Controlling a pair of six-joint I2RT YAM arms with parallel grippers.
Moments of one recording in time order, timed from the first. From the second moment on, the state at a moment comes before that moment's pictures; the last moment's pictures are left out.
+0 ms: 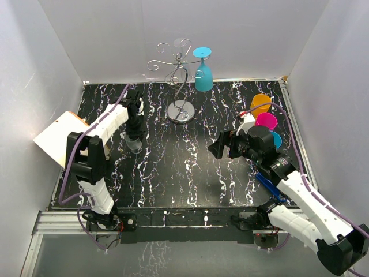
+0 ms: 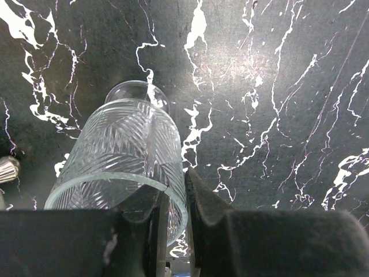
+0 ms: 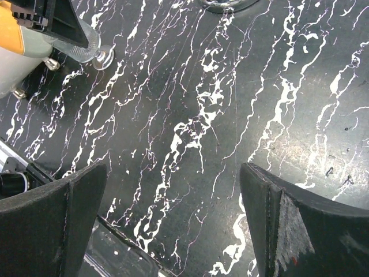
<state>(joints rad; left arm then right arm) -0.27 1.79 1.43 -0.98 -0.01 -0.29 0.50 0.82 0.77 -0.38 -0.16 0.40</state>
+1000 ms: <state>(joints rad) -0.27 0.94 1.27 -0.95 0.26 -0.37 0.50 0.91 0.82 -0.38 -0.07 0.44</state>
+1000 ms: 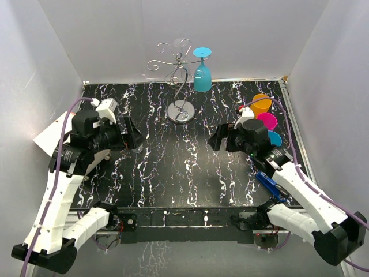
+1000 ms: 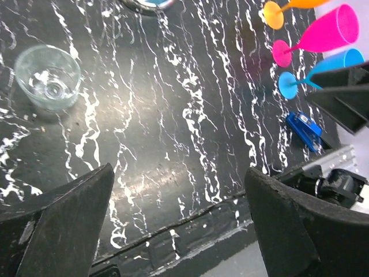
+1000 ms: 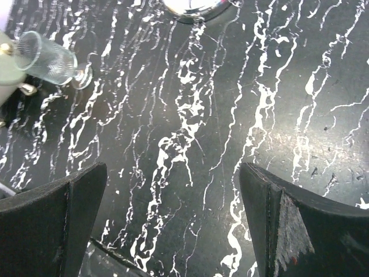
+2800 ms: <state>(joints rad) -0.27 0.76 1.07 -0.86 0.45 -0.45 0.21 2.04 1.97 0.10 -0.16 0.93</state>
